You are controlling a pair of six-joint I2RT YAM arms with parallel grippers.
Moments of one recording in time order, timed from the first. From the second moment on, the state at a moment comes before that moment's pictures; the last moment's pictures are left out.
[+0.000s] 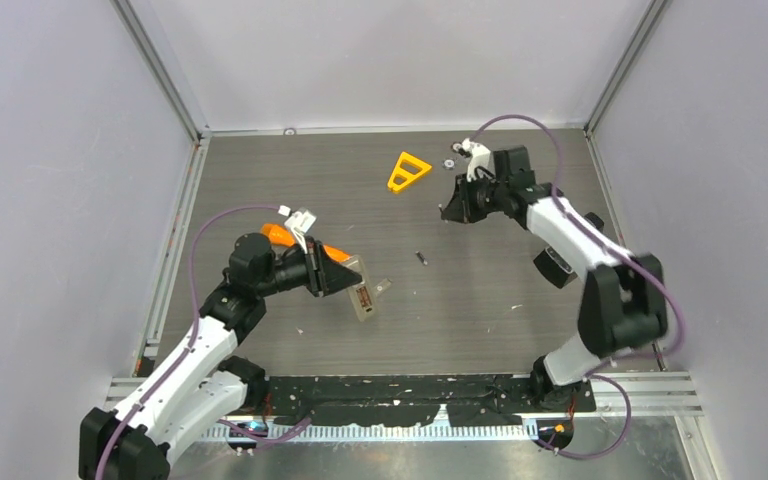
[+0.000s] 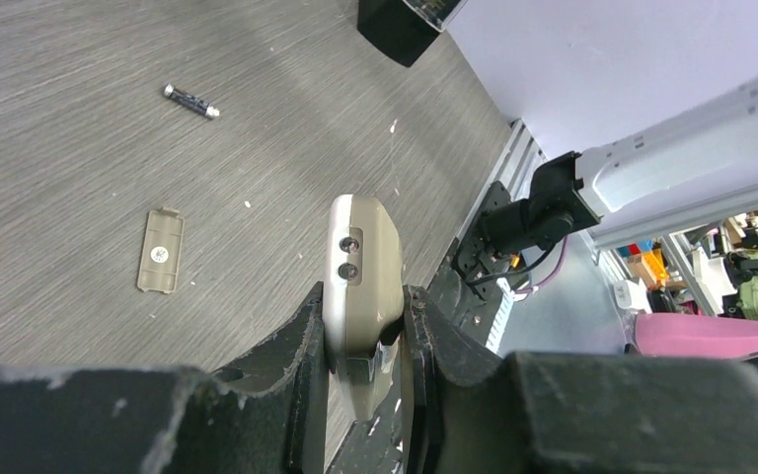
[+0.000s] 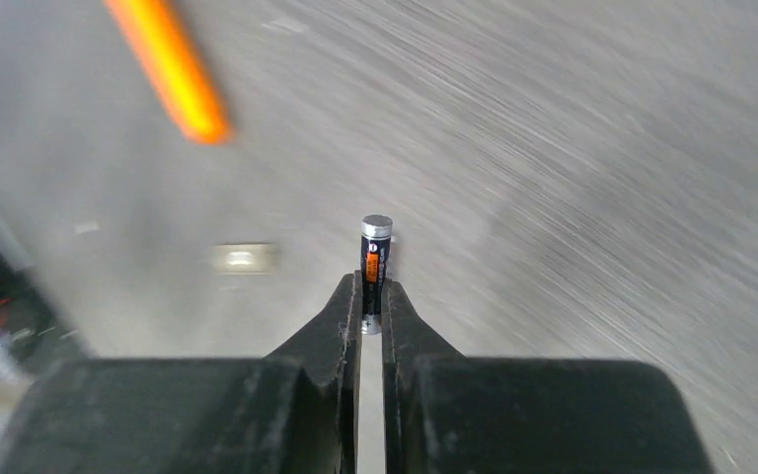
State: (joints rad) left arm -0.42 0.81 0.52 0.02 0.70 -0.56; right arm 0.25 1.67 1.20 -0.39 -0.47 0.03
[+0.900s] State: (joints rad) left arm -0.41 0.96 0.31 0.84 0.61 -1.21; right arm 0.68 1.06 1.24 -0.50 -0.64 0.21
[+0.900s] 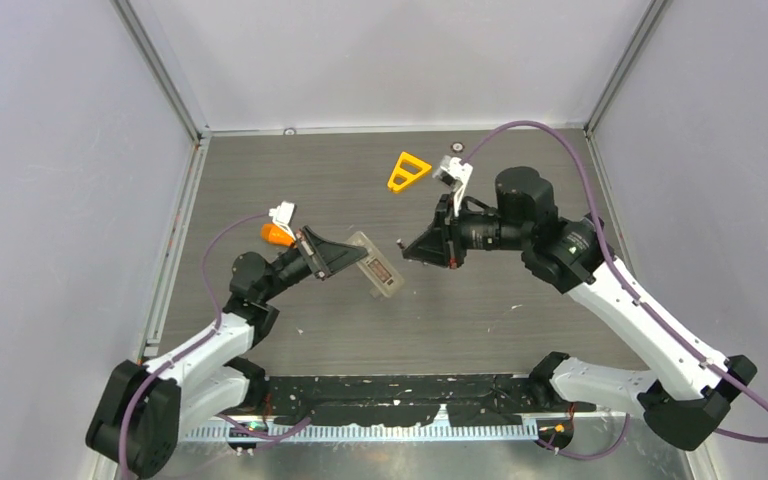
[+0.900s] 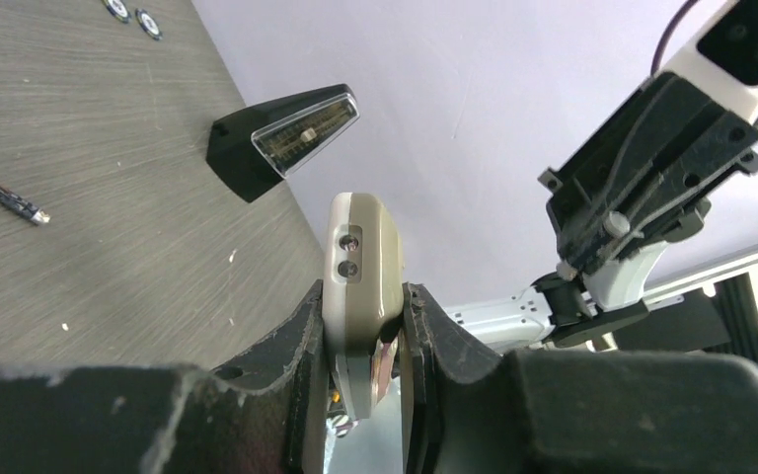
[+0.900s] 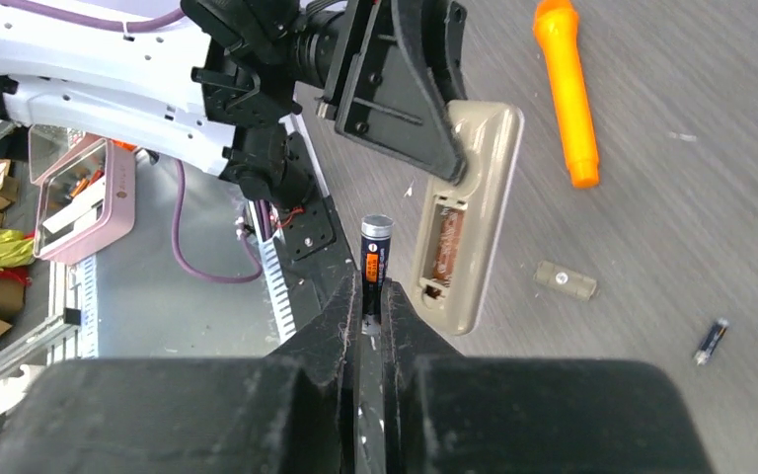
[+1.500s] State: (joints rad) left arm -0.41 1.23 0.21 1.36 0.62 -1.41; right arm 1.03 1.40 1.51 -0.88 -0.02 0.35
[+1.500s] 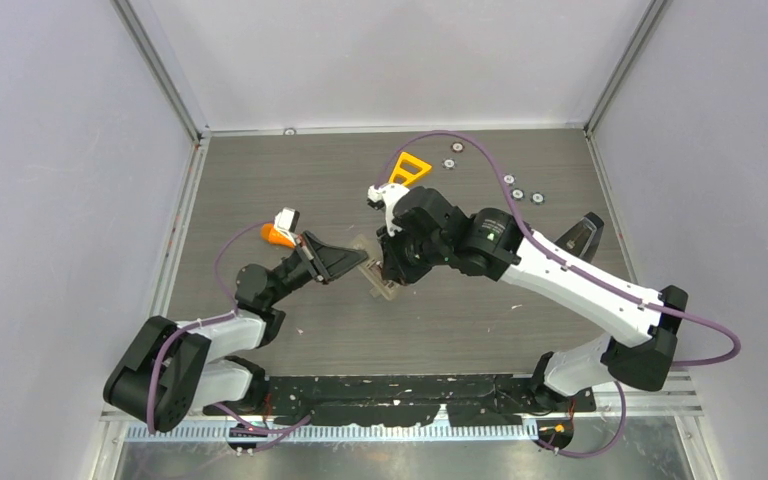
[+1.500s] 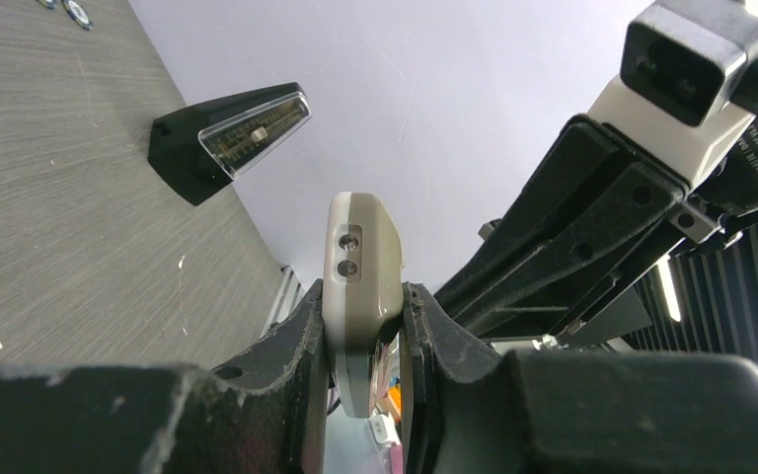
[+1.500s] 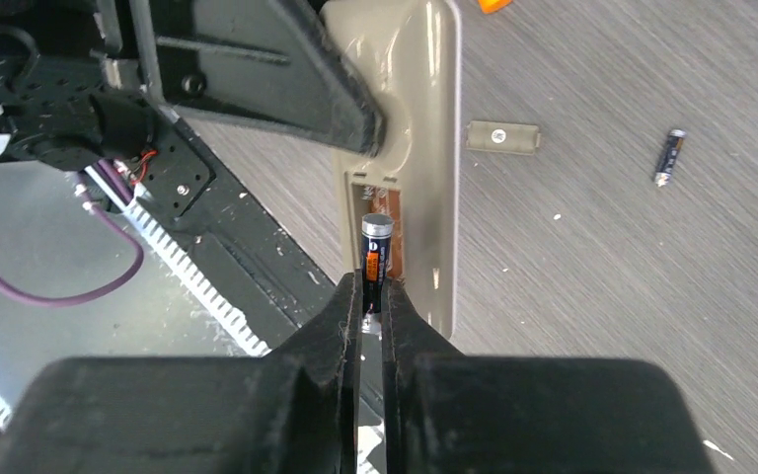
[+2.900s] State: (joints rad) left arm -0.41 1.23 0.18 1.40 0.62 -1.42; right arm 1.10 1.56 1.65 -1.02 0.06 0.36
